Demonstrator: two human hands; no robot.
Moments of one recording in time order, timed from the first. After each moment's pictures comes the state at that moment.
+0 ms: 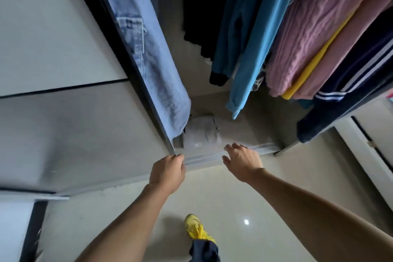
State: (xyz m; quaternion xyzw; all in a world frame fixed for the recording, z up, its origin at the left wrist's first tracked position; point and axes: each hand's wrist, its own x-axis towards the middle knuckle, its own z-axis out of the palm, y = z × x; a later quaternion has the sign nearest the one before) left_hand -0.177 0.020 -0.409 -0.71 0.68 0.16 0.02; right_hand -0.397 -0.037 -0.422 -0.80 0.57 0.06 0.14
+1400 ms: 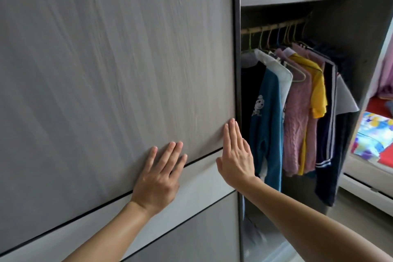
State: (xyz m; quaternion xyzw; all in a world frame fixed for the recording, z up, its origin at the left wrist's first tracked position) left_hand 0.146 -0.021 -0.048 -0.35 0.80 -0.45 -0.20; right_hand -0.087 -0.034 -0.072 -0.66 0.66 -0.33 -0.15
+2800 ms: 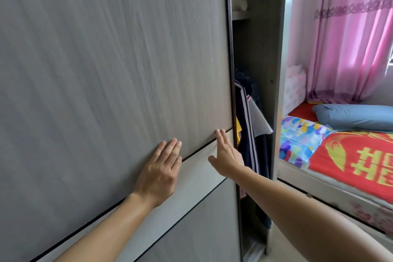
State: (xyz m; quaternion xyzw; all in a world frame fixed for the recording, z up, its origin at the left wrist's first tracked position) left_hand -0.221 -0.134 -0.021 -0.26 0.87 -0.37 -0.20; right_hand -0.445 -0.120 -0.050 -0.58 0.76 -0.28 0.05
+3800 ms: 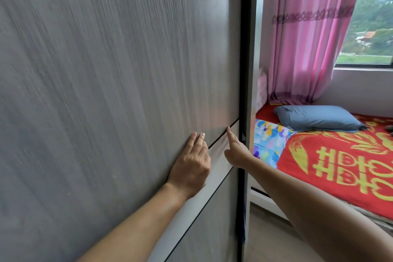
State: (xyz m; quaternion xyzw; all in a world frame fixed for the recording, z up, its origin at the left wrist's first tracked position) left_hand -0.455 -0.227 -0.017 -0.19 0.90 -0.34 -0.18; right_hand -0.649 -0.209 -0.052 -0.47 0.81 -0.33 0.13
